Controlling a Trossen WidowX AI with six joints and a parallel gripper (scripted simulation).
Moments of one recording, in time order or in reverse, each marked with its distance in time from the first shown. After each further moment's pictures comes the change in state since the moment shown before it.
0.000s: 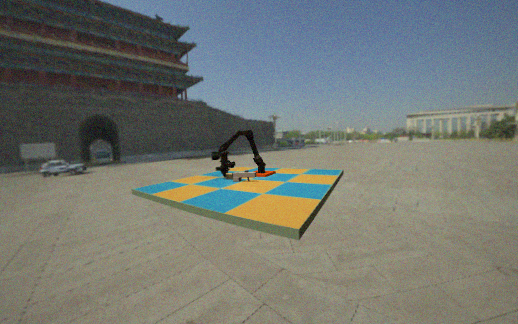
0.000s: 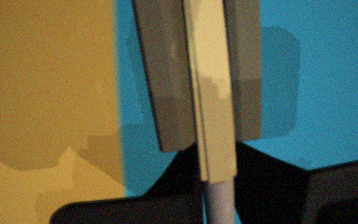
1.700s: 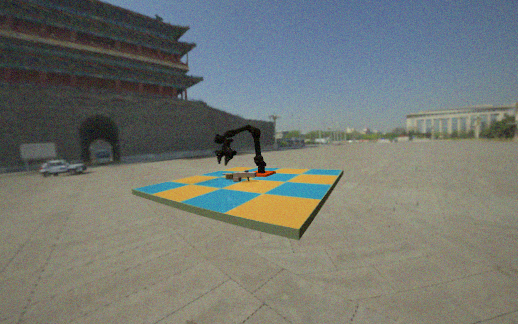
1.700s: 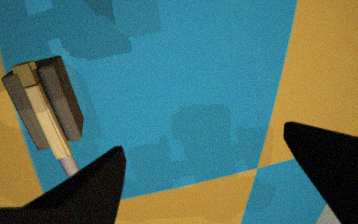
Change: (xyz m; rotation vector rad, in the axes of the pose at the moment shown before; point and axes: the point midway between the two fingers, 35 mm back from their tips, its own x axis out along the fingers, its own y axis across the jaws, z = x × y) arm -0.120 -0.090 0.049 0.012 0.122 -0.292
